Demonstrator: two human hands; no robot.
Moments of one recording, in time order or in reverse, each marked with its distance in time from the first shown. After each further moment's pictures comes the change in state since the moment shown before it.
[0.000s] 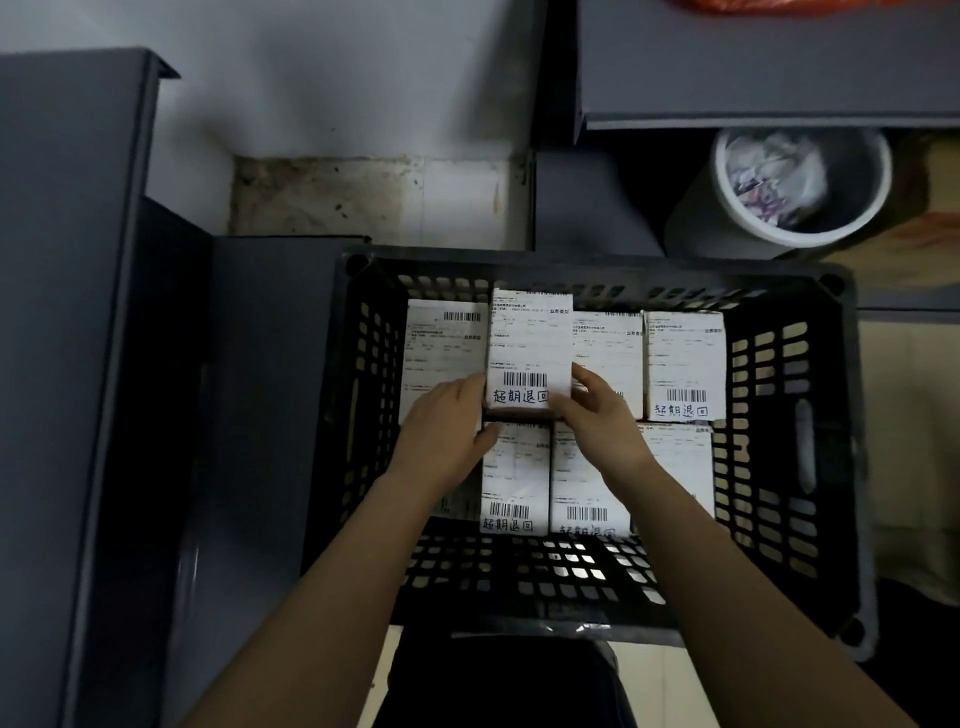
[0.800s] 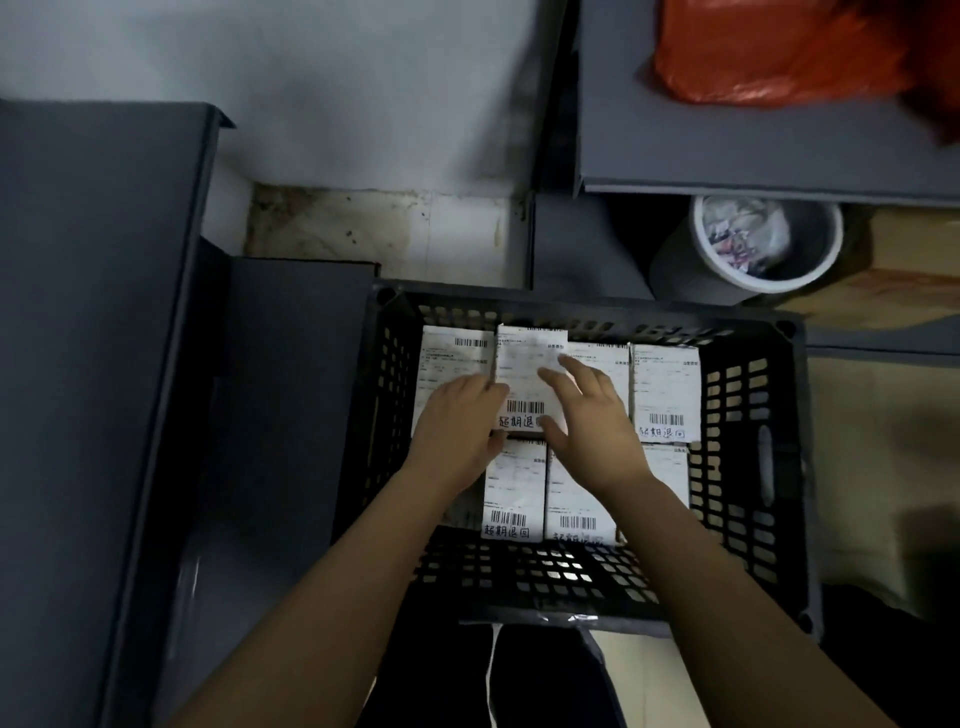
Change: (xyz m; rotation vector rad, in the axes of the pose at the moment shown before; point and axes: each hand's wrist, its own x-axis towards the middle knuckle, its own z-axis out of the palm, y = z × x) left_hand -0.003 0.024 -0.038 0.187 0.081 0.139; right_hand -0.031 -0.046 0.002 -1.074 0.068 -0.497
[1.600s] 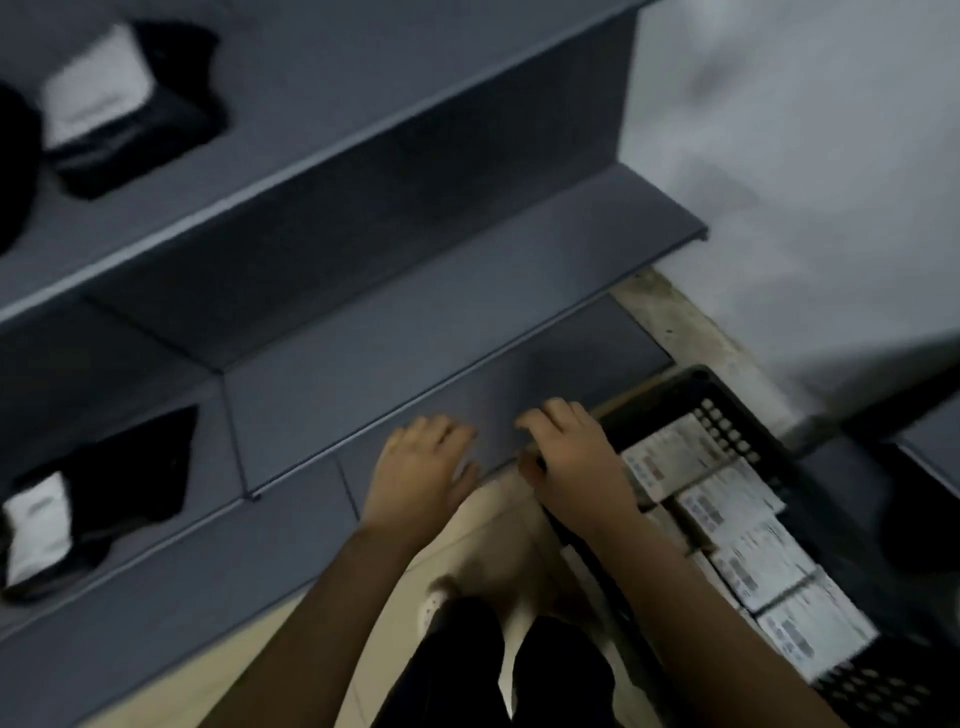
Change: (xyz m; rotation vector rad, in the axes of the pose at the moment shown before) left_hand -0.340 0.110 -0.118 0.202 0.624 -0.923; right_hand -0.152 -0.215 -0.051 -0.025 -0.072 -1.221
